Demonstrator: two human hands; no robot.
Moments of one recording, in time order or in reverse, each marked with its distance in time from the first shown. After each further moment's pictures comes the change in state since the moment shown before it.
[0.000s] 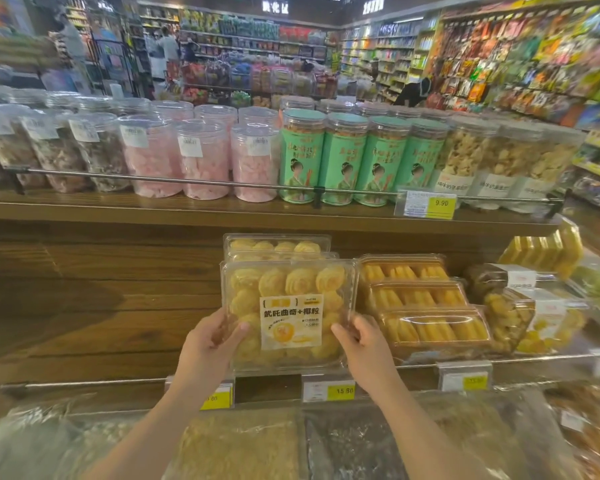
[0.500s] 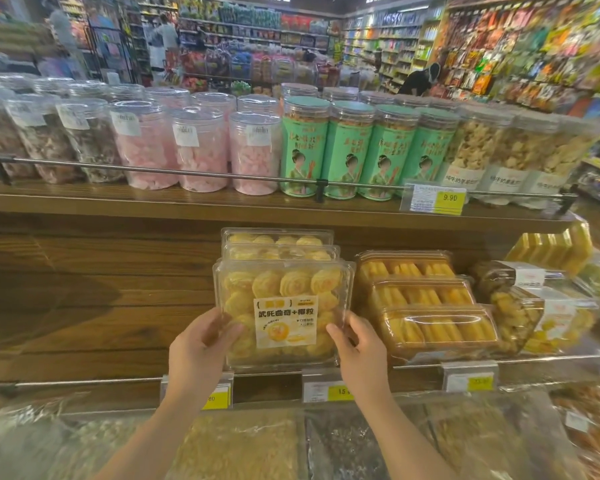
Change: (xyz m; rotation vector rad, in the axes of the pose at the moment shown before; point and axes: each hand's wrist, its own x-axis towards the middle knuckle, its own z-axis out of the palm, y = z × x) left_hand 0.003 -0.016 0.004 0.031 0.175 0.027; right_hand 0.002 0.019 0.025 0.029 0.194 -0.132
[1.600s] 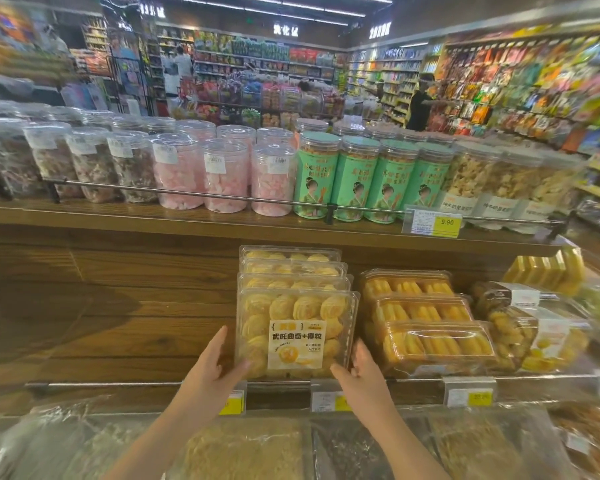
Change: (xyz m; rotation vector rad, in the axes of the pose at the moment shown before) left_hand -0.011 -0.018 -0.030 0.086 -0.347 -0.149; right_hand -0.019 0.005 -0.004 0.004 -0.314 0.360
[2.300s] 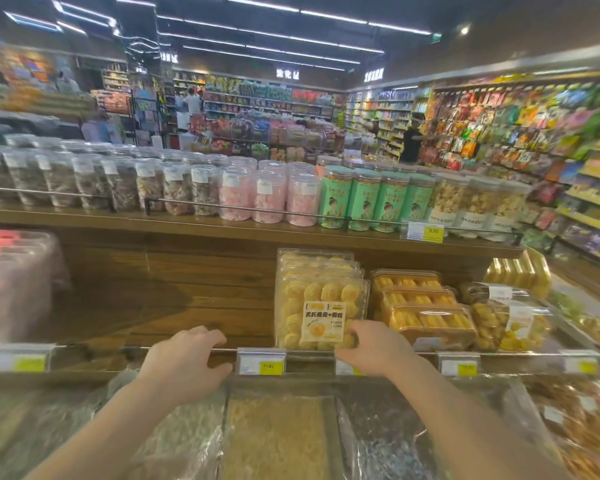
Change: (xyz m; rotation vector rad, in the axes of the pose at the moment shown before) left_hand -0.159 0.057 -0.120 1.005 0.127 0.192; right_hand -0.153 -0.136 -0.006 -0.947 -0.042 -0.201
